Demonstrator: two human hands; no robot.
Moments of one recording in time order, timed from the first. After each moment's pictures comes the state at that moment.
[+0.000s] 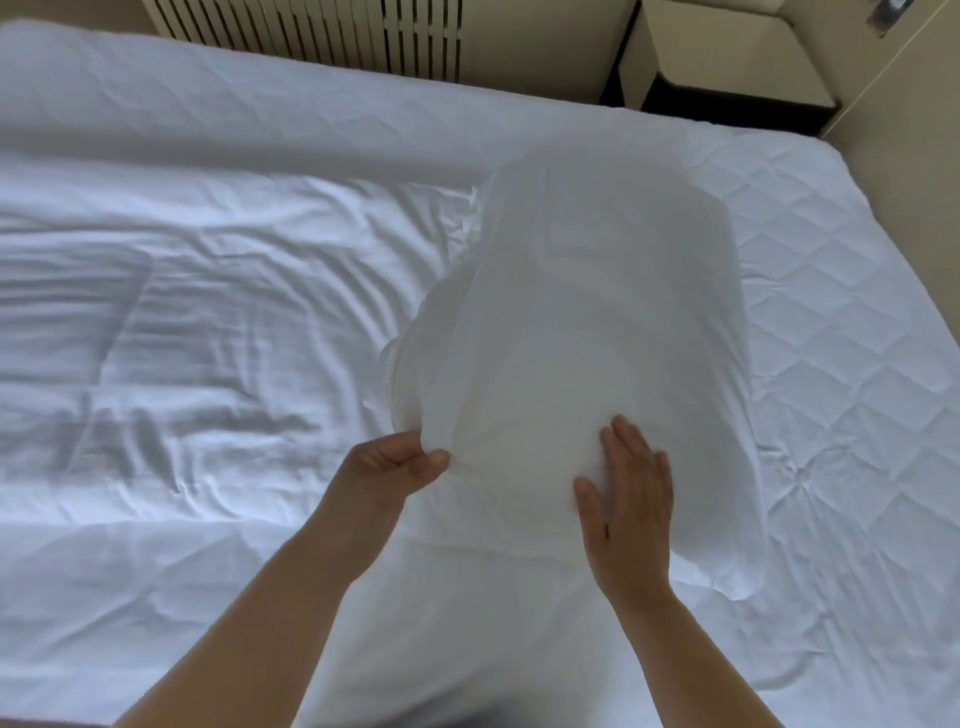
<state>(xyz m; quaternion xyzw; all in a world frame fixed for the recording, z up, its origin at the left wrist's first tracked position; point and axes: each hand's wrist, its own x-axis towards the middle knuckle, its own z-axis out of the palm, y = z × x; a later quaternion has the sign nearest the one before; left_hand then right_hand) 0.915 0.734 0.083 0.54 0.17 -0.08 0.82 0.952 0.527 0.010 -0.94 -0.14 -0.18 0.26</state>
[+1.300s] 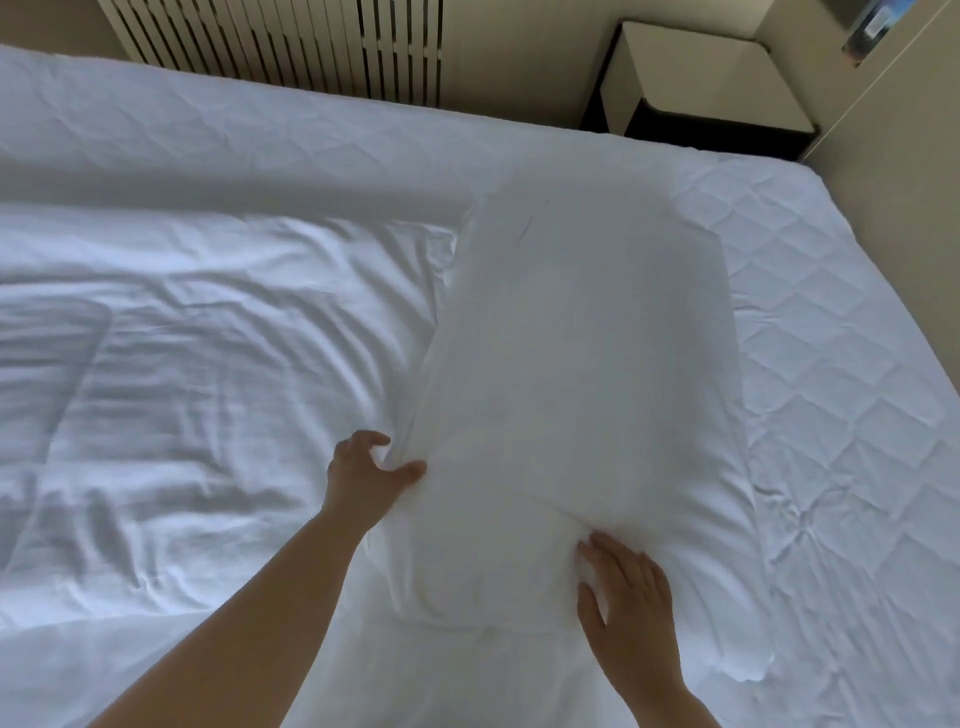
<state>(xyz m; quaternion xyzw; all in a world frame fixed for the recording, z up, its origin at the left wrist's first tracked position) 1.008 0.774 0.006 0.79 0.34 -0.13 0.49 0.960 0.512 -0.032 -0.97 -0.14 -0.11 0.16</state>
